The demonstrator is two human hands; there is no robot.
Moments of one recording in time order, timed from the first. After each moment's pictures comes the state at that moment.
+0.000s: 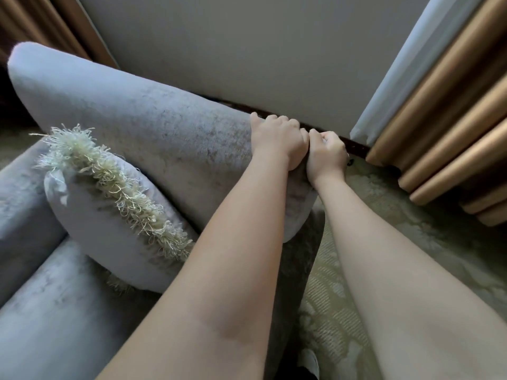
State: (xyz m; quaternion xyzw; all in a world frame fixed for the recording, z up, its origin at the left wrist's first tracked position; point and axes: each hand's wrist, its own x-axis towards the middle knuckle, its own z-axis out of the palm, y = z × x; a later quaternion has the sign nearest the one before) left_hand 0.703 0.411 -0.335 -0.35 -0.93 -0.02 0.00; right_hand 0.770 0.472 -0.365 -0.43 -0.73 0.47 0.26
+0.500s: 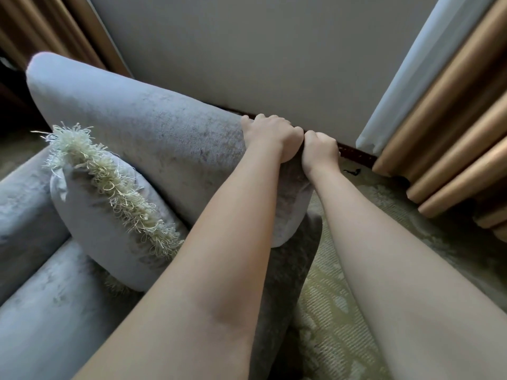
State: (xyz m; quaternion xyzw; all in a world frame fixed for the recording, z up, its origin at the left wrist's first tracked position) left_hand 0.694 0.427 -0.330 -0.29 -0.95 -0.01 -0.05; right_hand 0.760 0.490 -0.356 -0.40 -0.75 0.49 0.16
